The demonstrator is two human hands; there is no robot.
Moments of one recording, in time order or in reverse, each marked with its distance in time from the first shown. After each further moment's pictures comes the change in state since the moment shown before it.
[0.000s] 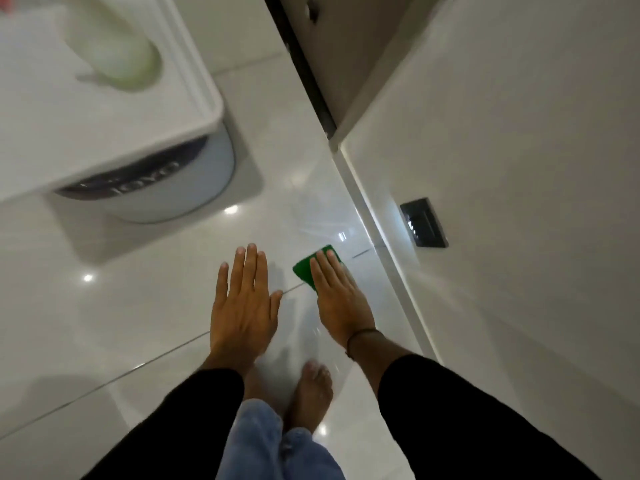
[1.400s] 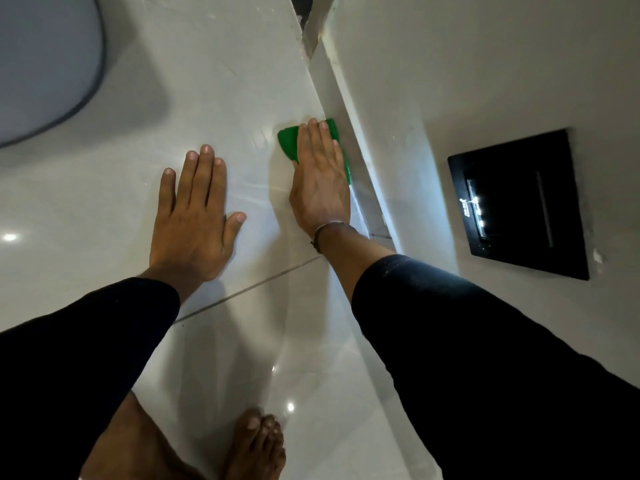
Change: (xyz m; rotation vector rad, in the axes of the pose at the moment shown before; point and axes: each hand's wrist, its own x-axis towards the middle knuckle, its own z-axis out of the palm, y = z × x) left_hand 0.214 -0.014 0.230 -0.015 0.379 0.084; right_hand 0.221 0.155 0.116 -0.023 0.335 0.093
